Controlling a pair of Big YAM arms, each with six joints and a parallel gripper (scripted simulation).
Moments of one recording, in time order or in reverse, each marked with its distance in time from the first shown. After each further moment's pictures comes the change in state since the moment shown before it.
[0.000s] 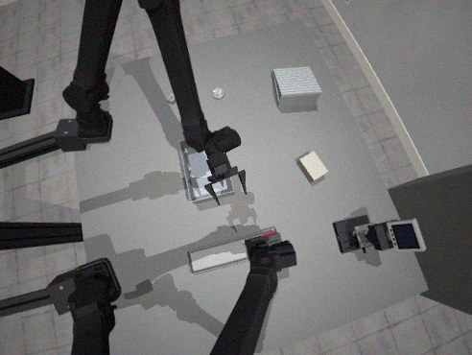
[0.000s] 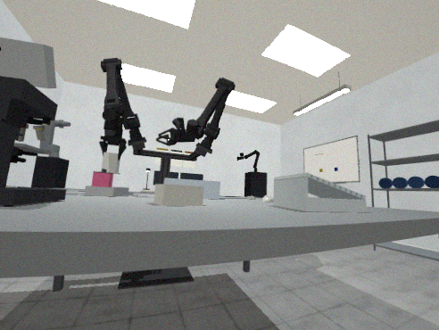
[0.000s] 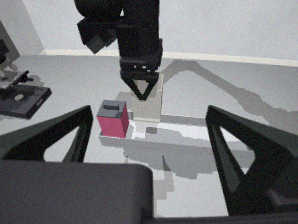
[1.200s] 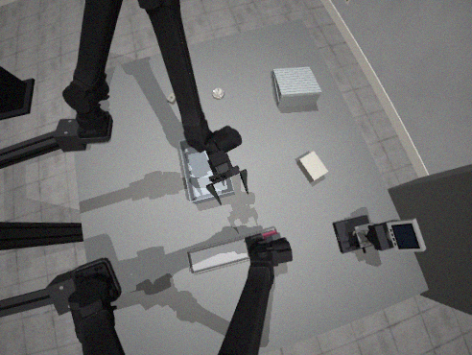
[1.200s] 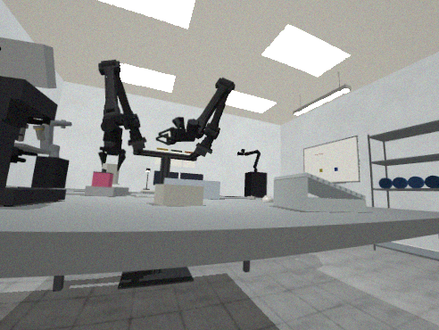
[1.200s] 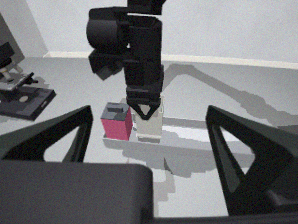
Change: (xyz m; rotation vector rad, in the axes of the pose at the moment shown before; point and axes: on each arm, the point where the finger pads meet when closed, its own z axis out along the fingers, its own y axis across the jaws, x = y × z) left arm -0.004 0.006 0.001 -0.015 -0.012 0.003; right arm -0.004 0.004 0.051 -0.002 -0.007 -0.012
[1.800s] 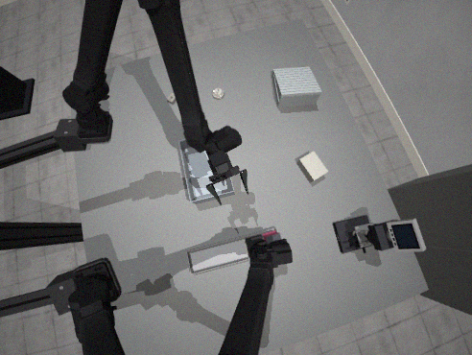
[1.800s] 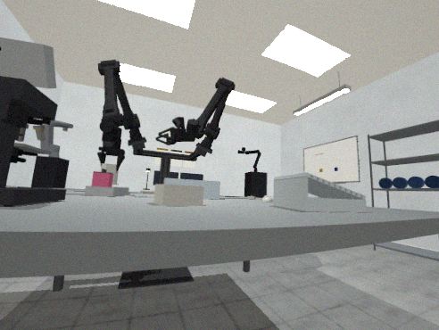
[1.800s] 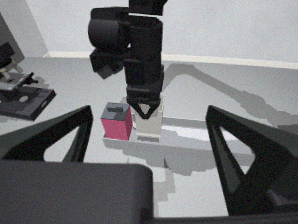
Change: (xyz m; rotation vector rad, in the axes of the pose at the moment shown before) left arm 0.000 0.000 0.000 0.000 0.000 0.000; right arm -0.001 -0.004 0.002 0.001 -0.011 0.008
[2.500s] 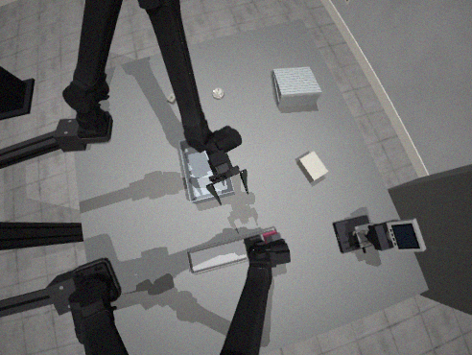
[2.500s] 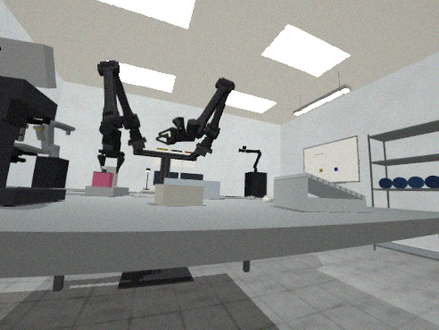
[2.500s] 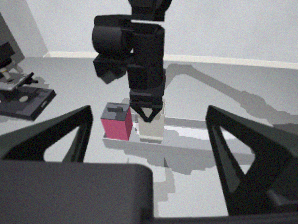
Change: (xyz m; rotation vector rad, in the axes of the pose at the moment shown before) left arm 0.000 0.000 0.000 0.000 0.000 0.000; right arm 0.006 0.000 0.011 0.000 0.012 -0.006
